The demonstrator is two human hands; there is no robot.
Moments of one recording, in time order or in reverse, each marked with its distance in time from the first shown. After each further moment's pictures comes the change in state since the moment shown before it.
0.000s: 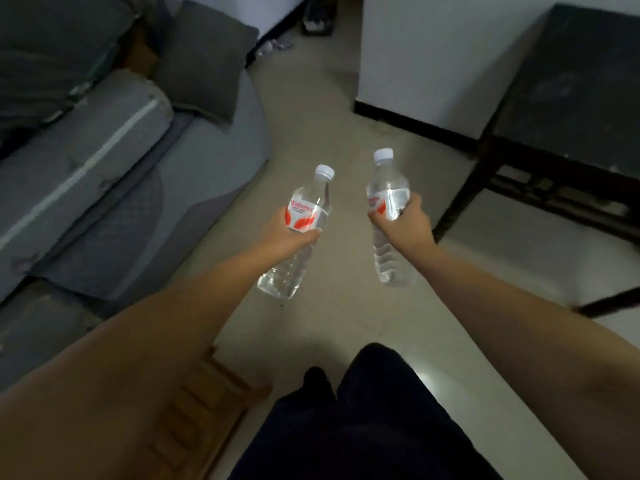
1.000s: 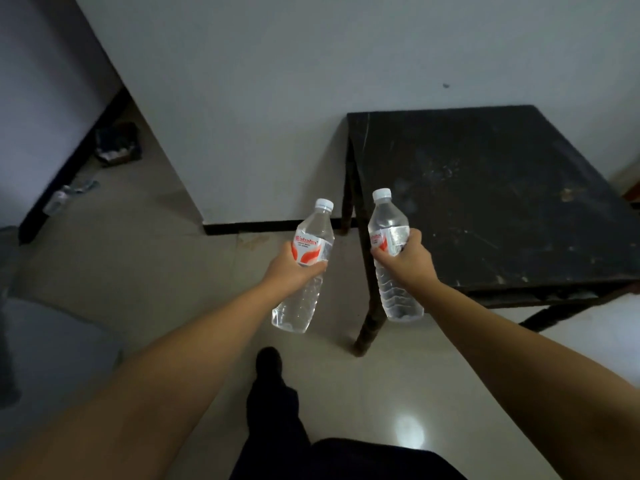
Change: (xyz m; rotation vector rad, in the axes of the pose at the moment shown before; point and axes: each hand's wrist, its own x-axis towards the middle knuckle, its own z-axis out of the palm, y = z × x) left_hand 0.415 0.312 0.167 0.086 -0.460 0.309; right_hand 0.370 0.012 -0.191 0.058 0.465 0.301
